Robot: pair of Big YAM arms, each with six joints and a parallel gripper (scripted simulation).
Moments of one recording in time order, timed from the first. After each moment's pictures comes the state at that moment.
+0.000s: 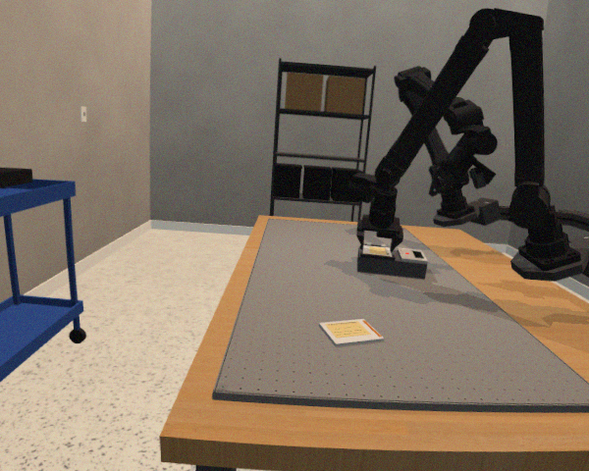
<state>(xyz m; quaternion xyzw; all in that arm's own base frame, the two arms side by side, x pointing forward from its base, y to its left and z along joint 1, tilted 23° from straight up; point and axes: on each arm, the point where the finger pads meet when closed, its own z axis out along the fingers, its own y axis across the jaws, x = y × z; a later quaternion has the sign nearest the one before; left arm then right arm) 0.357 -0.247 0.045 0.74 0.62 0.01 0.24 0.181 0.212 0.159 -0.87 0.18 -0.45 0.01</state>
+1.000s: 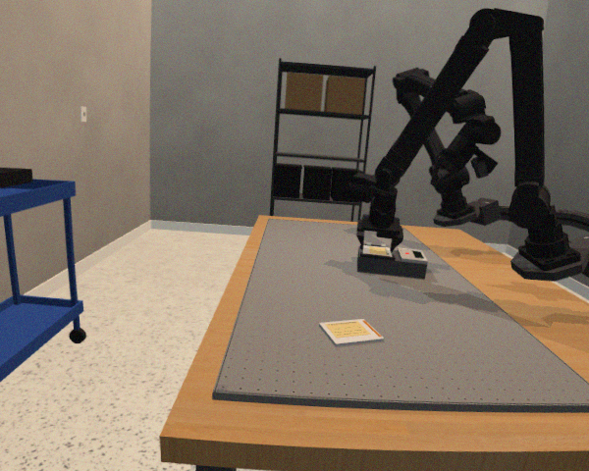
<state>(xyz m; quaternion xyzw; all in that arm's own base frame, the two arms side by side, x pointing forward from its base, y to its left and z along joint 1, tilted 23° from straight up) 0.357 -0.247 0.045 0.74 0.62 0.01 0.24 0.170 0.216 0.187 -0.87 0.18 -0.45 0.01</state>
